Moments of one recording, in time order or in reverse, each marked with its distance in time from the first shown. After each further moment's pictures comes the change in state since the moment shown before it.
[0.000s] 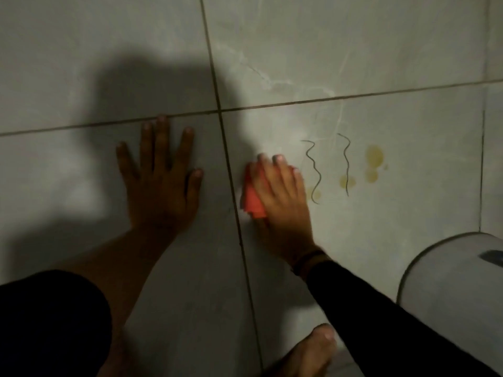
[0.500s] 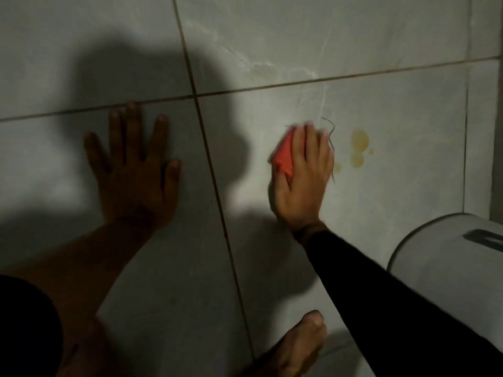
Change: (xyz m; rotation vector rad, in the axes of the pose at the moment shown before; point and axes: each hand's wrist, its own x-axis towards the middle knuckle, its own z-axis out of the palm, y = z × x) left_hand 0.003 -0.003 0.014 -0.001 0.022 0.005; right_hand 0.005 0.048 0.005 0.113 0.161 0.442
